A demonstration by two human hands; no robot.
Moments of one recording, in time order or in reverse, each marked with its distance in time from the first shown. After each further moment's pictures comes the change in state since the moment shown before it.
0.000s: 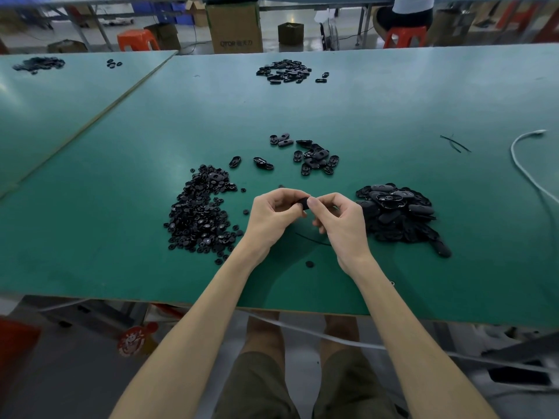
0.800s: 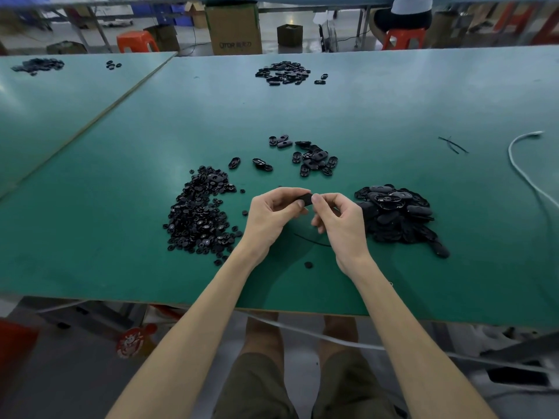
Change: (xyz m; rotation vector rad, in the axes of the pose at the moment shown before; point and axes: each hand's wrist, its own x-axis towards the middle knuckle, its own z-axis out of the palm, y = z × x) left_hand 0.001 -0.001 -0.002 -0.027 -0.014 0.028; right_hand -0.001 -0.003 0.000 0.023 0.043 0.013
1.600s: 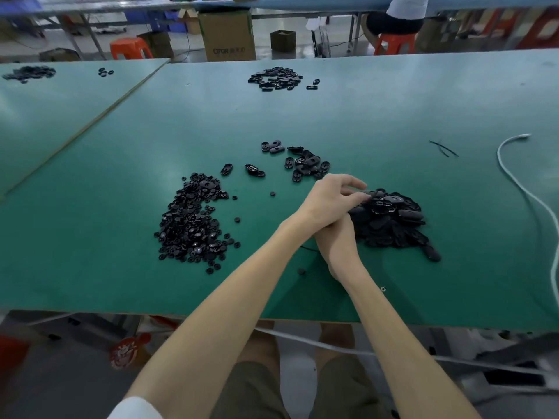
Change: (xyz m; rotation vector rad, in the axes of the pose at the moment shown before) left_hand 0.053 0.036 0.094 0.481 -0.292 -0.028; right_hand -0.005 -0.010 0.004 0.072 -0.023 0.070
